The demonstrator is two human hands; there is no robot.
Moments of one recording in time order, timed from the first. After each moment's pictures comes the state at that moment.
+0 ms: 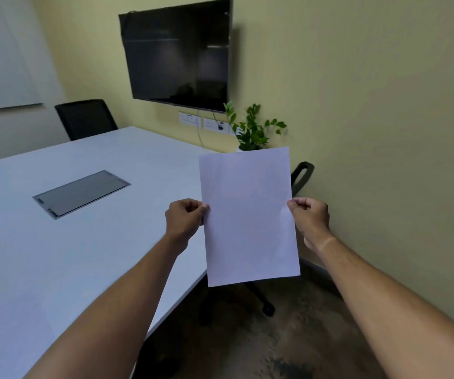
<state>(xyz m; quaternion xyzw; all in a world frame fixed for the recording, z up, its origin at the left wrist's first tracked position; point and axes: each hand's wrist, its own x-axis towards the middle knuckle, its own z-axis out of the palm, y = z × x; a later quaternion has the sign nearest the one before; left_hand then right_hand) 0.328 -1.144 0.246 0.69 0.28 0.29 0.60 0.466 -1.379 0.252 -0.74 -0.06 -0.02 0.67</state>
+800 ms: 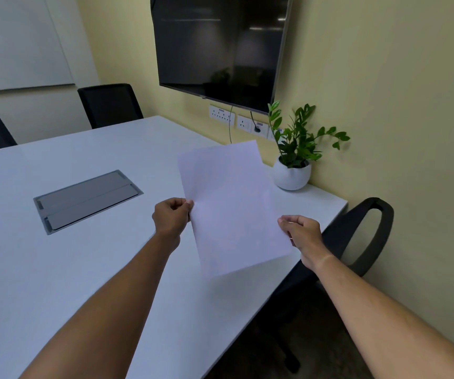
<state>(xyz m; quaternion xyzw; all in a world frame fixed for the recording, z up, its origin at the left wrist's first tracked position) 0.520 -0.922 0.217 0.58 0.41 0.37 0.60 0.685 -1.161 0.201 -0.73 -0.09 0.19 0.65</state>
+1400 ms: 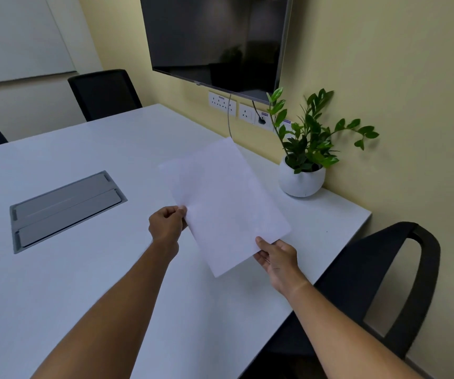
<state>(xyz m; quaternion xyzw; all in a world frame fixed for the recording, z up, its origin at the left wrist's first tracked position) 0.672 -0.868 0.168 0.47 0.48 0.39 0.62 0.791 -1.082 0.132 -0.53 0.02 0.36 0.77</state>
